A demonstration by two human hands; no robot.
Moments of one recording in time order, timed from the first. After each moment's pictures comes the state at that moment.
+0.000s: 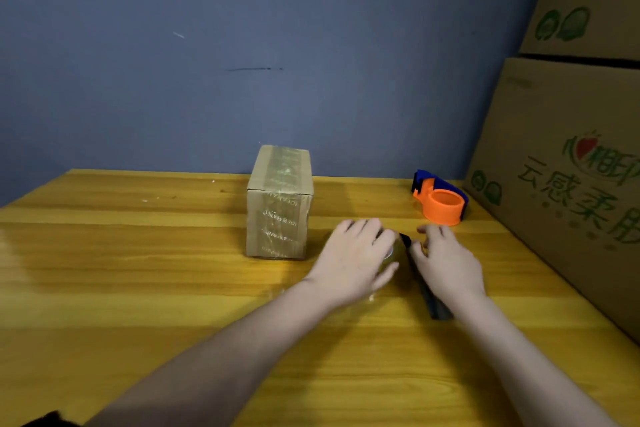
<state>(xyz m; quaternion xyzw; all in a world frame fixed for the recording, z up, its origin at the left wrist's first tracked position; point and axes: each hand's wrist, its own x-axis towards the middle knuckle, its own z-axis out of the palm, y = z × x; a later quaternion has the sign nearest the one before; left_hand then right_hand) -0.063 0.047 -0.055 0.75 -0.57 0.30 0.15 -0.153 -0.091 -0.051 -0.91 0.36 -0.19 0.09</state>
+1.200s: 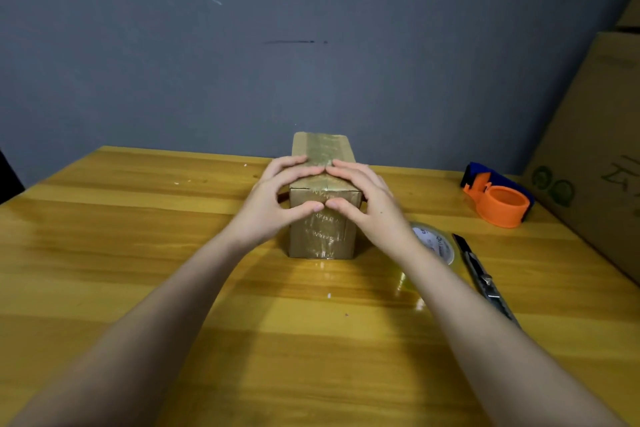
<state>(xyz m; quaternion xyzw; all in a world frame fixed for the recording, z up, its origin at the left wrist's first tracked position) 0.086 0.161 -0.048 0.74 -0.44 0.07 0.51 -0.011 -0.014 -0.041 -0.90 -0.05 -0.29 0.32</state>
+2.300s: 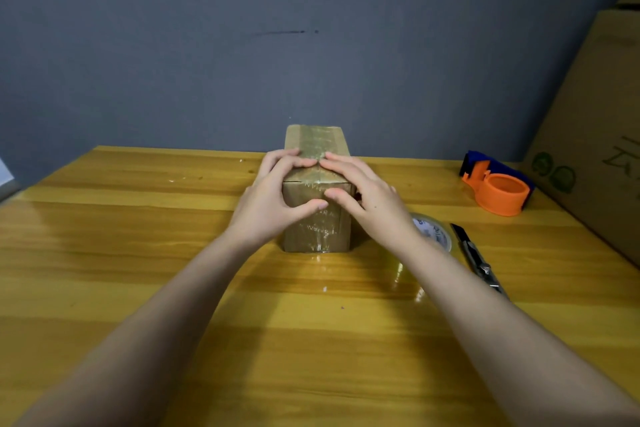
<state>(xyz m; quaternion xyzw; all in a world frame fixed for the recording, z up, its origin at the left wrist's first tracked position) 0.071 0.151 -0.045 0.78 -0.40 0.13 0.46 -0.019 -0.014 -0.036 -0.93 -0.03 -0.27 0.27</state>
